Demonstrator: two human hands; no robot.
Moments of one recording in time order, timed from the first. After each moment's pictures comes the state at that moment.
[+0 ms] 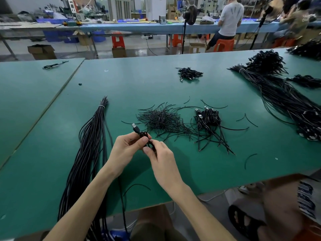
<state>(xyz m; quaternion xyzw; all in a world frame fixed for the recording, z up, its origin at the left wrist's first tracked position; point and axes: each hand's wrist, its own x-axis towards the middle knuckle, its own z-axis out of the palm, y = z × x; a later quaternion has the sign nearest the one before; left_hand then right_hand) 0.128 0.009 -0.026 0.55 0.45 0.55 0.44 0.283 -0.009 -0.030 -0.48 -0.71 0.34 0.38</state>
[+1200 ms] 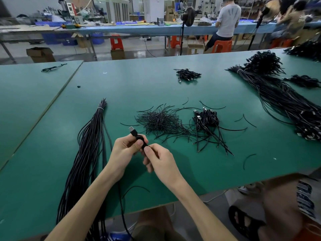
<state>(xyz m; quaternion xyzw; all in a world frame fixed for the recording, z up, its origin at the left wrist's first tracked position) 0.130 0.006 -0.025 0.54 0.44 0.56 0.45 0.288 -0.003 -0.028 -0.44 -0.64 0.50 0.40</state>
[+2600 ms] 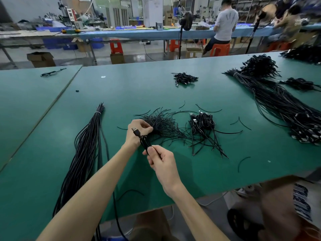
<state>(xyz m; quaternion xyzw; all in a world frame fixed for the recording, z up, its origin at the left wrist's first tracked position) 0.160 0.122 -0.018 0.55 0.70 0.38 0.23 0.291 0.003 -0.039 -0.42 -0.53 0.54 0.50</state>
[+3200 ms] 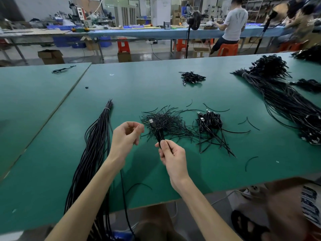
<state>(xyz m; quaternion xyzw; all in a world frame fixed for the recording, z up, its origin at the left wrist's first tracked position) 0.129 0.019 0.002 0.48 0.56 0.59 0.33 0.293 0.004 -0.040 -0.43 -0.48 0.55 0.53</state>
